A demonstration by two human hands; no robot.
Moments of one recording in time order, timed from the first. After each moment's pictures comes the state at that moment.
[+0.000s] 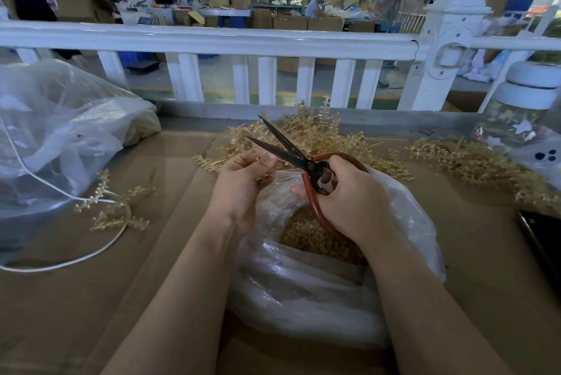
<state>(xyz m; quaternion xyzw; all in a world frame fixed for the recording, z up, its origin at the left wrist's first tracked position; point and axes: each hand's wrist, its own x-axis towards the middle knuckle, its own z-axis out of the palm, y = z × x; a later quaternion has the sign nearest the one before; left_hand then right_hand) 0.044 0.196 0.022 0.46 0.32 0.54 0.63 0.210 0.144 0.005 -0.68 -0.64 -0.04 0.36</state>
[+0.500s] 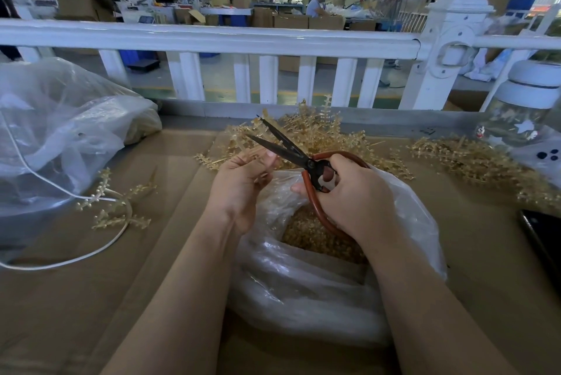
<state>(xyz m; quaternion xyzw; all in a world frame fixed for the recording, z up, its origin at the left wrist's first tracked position) 0.040 0.196 0.021 0.45 0.30 0.53 0.65 0.208 0.144 0.006 -0.69 -0.63 -0.07 0.33</state>
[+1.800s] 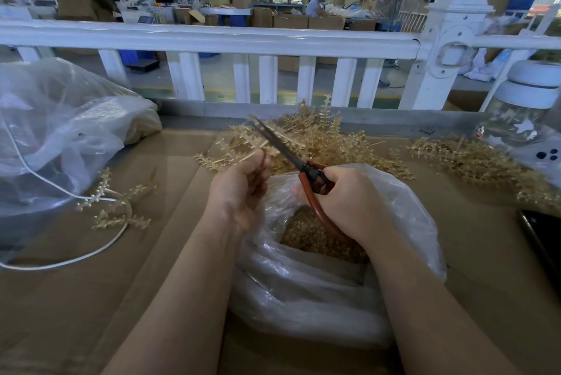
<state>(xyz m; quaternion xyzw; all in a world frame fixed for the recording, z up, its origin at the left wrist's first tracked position) 0.037 0.199 0.021 0.34 0.39 0.51 0.69 0.206 0.146 0.003 -0.67 -0.63 0.10 0.38</state>
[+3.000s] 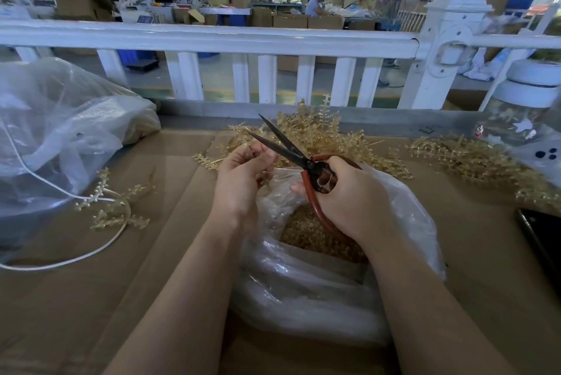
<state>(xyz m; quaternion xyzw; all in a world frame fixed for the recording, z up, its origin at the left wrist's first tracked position) 0.047 0.194 0.021 0.44 0.33 0.58 0.60 0.210 0.144 0.002 -0.68 -0.64 -0.06 0.35</state>
